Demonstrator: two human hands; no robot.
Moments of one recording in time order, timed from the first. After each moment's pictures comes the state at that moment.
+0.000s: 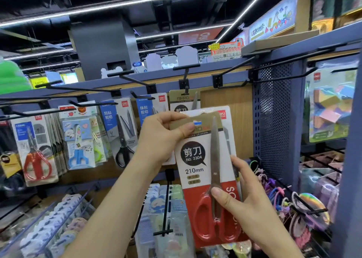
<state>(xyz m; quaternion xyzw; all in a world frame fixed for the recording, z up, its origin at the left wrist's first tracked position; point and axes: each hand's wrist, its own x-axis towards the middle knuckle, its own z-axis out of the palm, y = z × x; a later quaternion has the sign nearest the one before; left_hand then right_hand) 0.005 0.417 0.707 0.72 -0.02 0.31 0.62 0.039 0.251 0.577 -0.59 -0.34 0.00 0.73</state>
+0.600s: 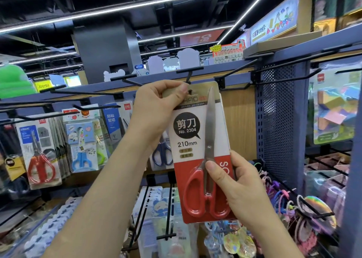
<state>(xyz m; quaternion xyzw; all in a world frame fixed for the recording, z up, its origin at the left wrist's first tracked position) 0.011 0.421 0.753 0.71 -0.08 0.37 0.59 0.036 0.274 0.614 -0.52 -0.33 -0.02 0.78</state>
